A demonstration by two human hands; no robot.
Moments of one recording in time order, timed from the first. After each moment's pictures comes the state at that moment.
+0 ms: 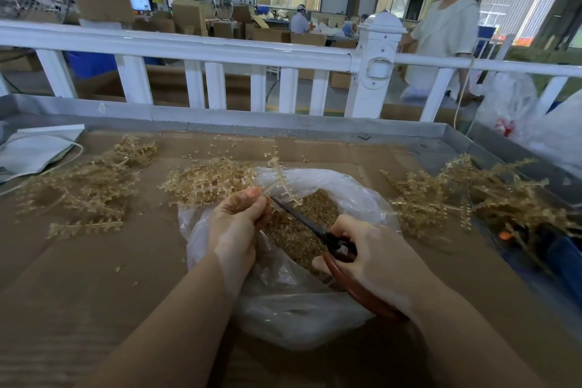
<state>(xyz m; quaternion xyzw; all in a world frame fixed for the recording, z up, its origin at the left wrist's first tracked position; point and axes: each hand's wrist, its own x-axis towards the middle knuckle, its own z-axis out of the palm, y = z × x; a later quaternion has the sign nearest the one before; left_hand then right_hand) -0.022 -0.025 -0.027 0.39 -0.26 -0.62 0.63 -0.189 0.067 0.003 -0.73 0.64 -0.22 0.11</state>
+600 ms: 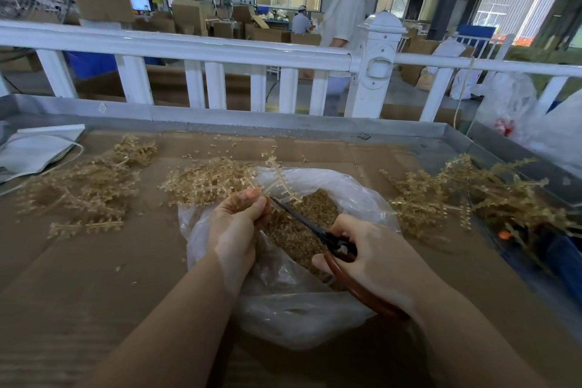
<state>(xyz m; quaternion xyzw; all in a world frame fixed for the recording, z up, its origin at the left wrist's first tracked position) -0.021 -0.026 -0.028 0.39 -0.26 -0.63 0.62 -0.188 0.067 0.005 -0.73 0.64 -0.21 0.11</state>
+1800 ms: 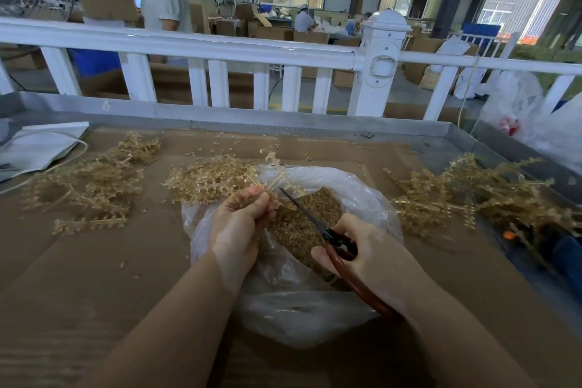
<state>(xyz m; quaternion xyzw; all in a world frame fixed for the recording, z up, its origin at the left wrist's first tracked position) -0.016 -0.028 -0.030 0.36 -0.25 -0.67 0.61 -0.183 0.066 -0.005 -0.71 0.65 -0.24 0.15</state>
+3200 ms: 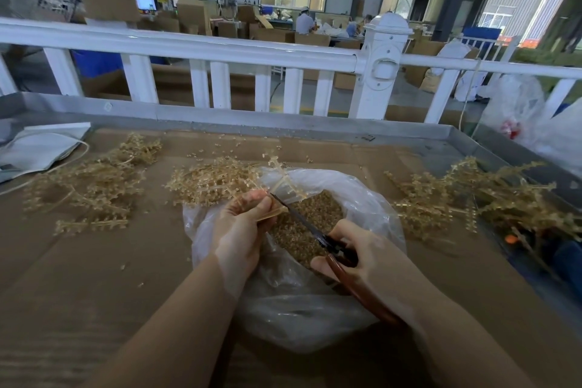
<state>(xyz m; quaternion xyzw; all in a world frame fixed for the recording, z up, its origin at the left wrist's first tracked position) -0.017 -0.030 -0.033 0.35 -0.25 -0.67 0.61 -0.183 0.068 -0.005 -0.72 0.63 -0.25 0.17</state>
